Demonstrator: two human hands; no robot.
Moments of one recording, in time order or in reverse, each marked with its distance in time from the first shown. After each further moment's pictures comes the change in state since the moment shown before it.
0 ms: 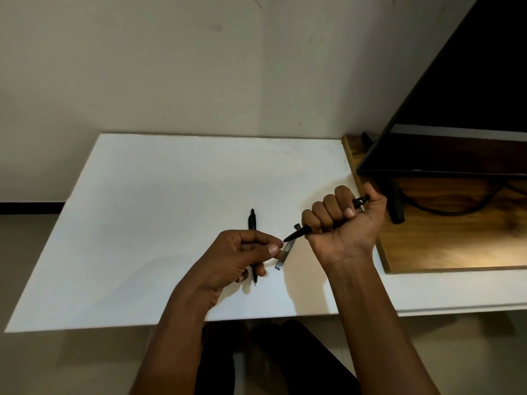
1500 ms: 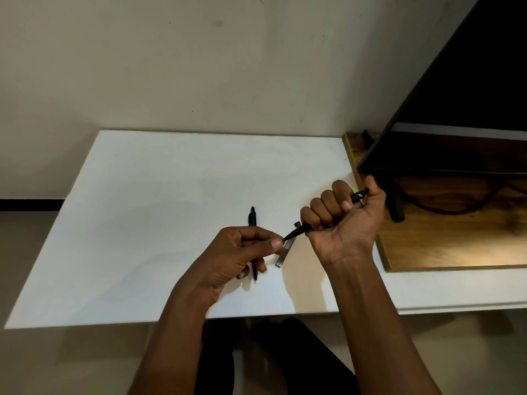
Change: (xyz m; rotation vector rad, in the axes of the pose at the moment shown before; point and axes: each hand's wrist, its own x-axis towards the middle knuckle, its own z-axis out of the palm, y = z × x) left_hand -0.001 0.001 0.001 -0.014 -0.006 0.021; right_hand -0.002 0.000 0.006 -0.070 -0.004 -0.017
